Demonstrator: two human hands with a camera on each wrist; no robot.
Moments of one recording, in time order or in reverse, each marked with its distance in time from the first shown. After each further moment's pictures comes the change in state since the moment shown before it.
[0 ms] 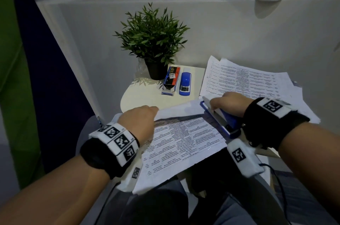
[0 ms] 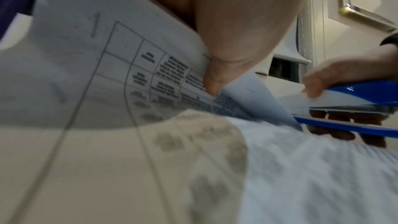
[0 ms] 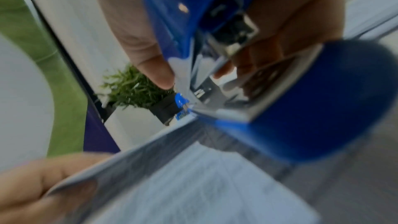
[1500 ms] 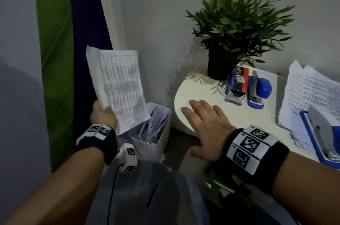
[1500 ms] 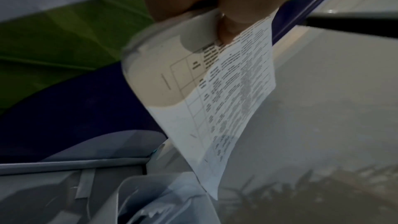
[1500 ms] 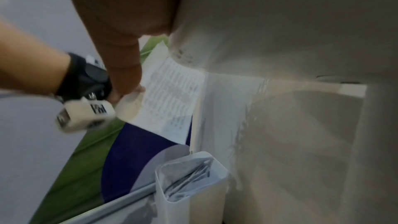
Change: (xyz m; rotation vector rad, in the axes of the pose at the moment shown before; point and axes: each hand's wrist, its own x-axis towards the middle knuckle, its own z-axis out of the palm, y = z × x) left_hand 0.023 -0.241 0.106 -0.987 0.585 -0.999; right_hand 0.020 -0.124 0.154 -0.820 -0.139 -0.714
